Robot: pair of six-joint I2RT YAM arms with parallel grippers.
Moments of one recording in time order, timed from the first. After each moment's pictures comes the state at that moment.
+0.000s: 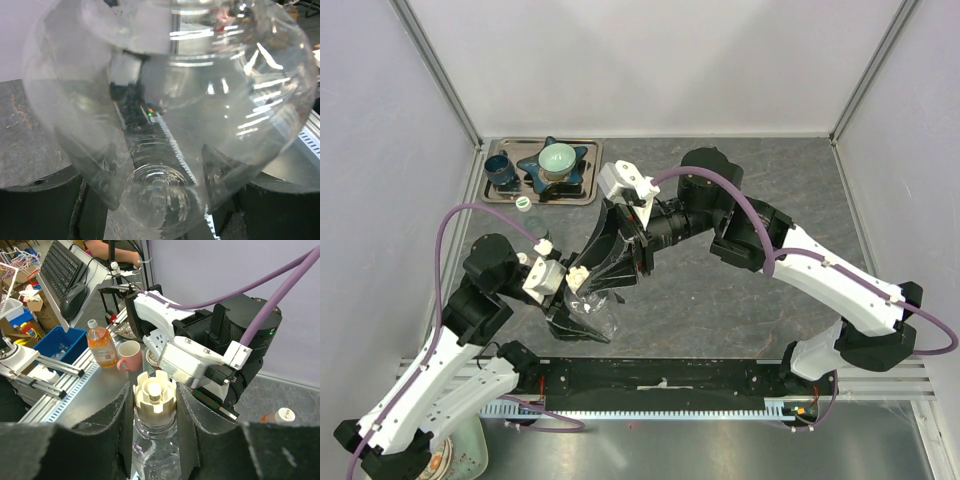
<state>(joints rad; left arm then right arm) -0.60 0.65 0.83 -0.19 1.28 0.00 1.11 1.48 1.82 -0.28 -0.89 0.13</state>
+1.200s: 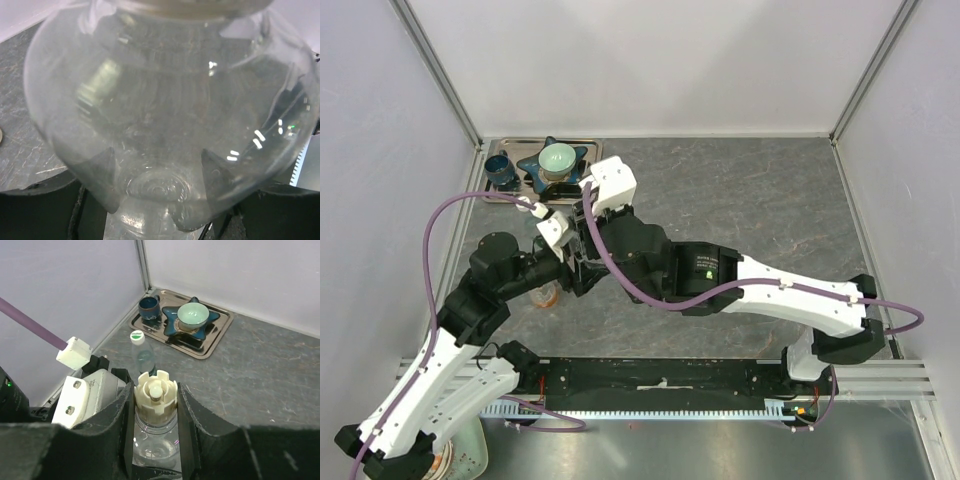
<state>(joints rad) -0.57 0.64 0.85 -0.42 0.39 -0.01 1.43 1.64 1.95 -0.46 0.84 0.25</state>
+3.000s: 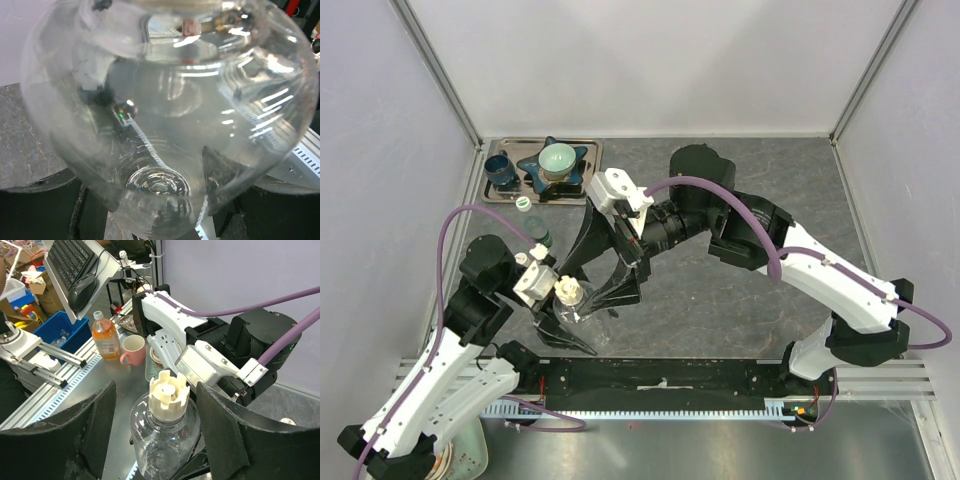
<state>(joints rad) -0.56 0.63 0.80 -0.13 1.47 -0.07 1.16 1.54 1.98 -0.45 -0.89 0.02</state>
